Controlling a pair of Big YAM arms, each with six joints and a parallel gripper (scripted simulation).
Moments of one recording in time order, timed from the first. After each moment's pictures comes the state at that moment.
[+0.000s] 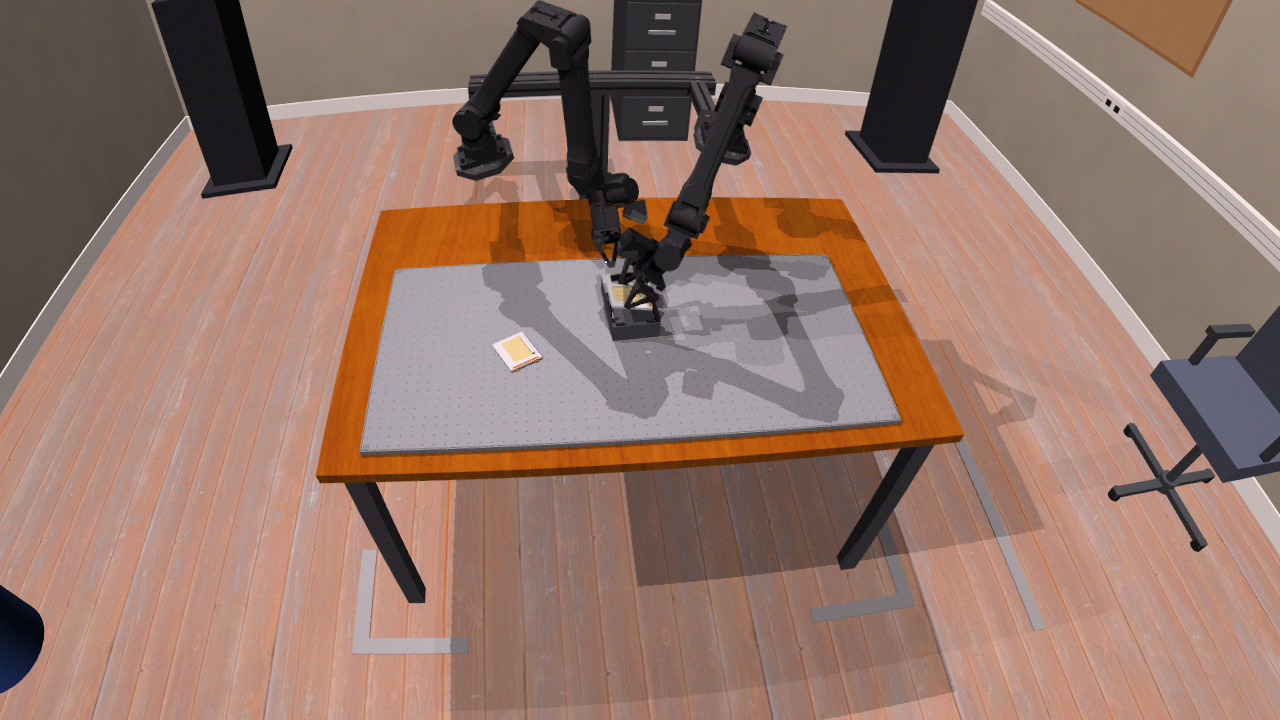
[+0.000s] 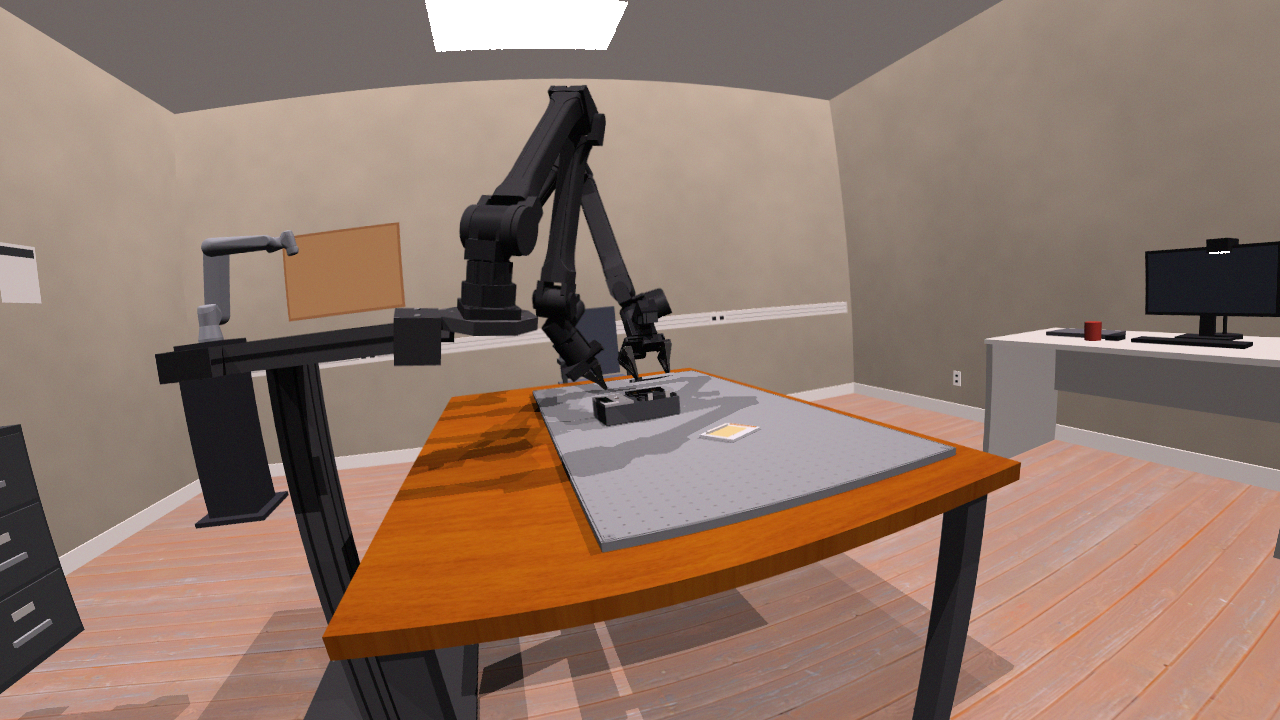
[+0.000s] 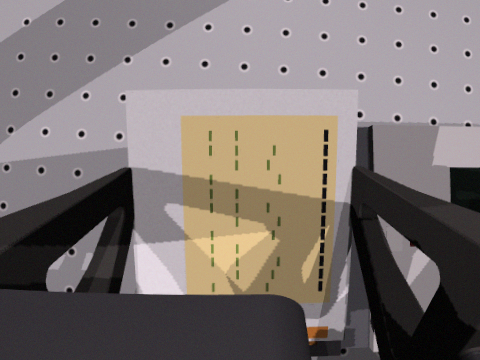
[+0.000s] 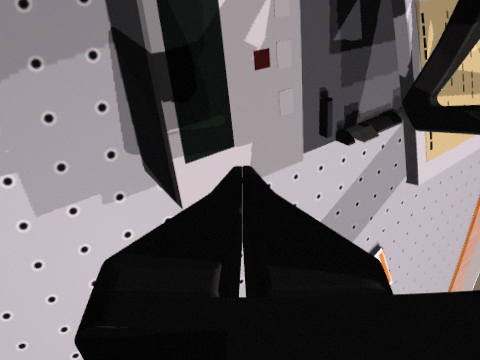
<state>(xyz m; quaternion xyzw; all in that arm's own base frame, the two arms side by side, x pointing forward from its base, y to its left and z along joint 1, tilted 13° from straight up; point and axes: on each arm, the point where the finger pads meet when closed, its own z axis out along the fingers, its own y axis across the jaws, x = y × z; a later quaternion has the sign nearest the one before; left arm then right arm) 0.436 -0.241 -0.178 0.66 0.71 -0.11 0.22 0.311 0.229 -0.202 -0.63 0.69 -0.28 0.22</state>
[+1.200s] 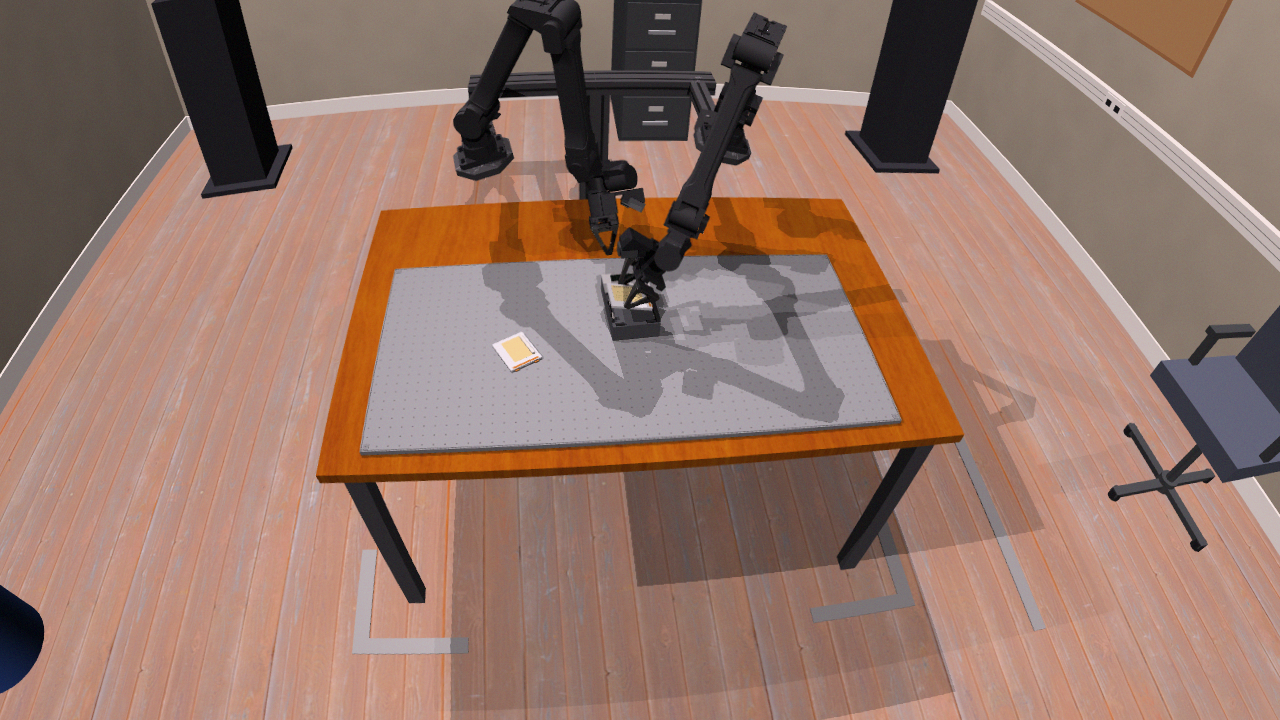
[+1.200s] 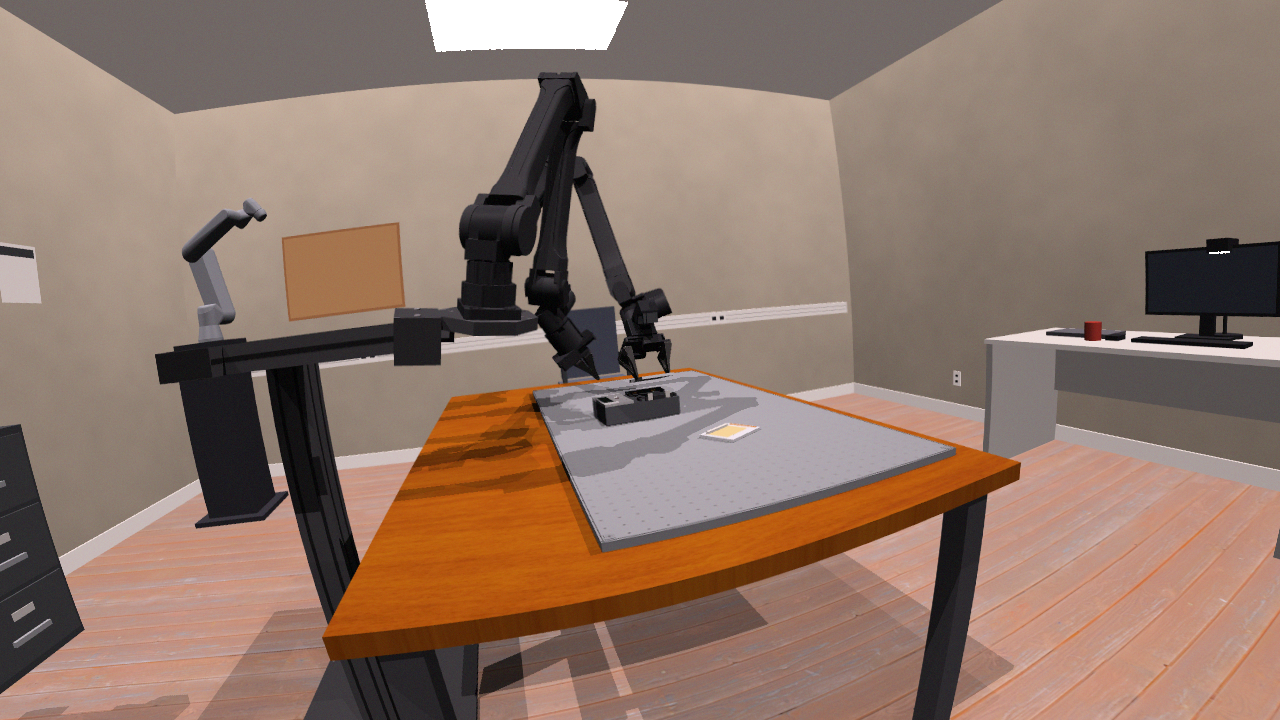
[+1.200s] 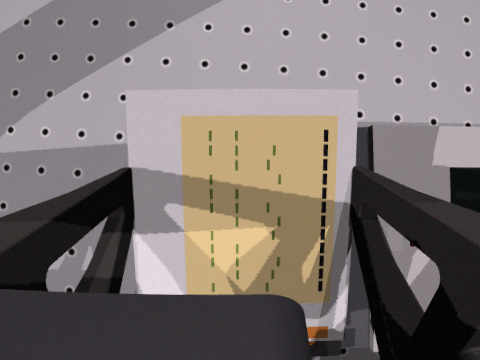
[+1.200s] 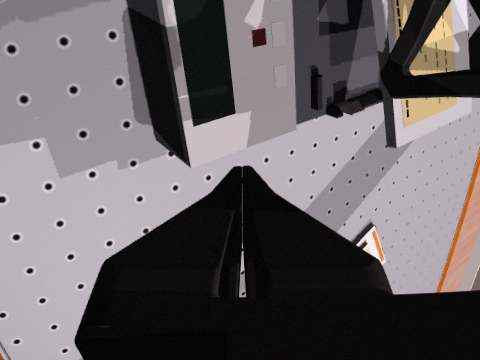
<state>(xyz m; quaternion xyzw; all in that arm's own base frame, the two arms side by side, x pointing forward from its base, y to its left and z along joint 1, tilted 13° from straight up) 0.436 -0.241 -0.178 0.66 0.71 -0.11 0.22 0.291 0.232 -0.178 -0.63 0.70 -0.28 0.22</state>
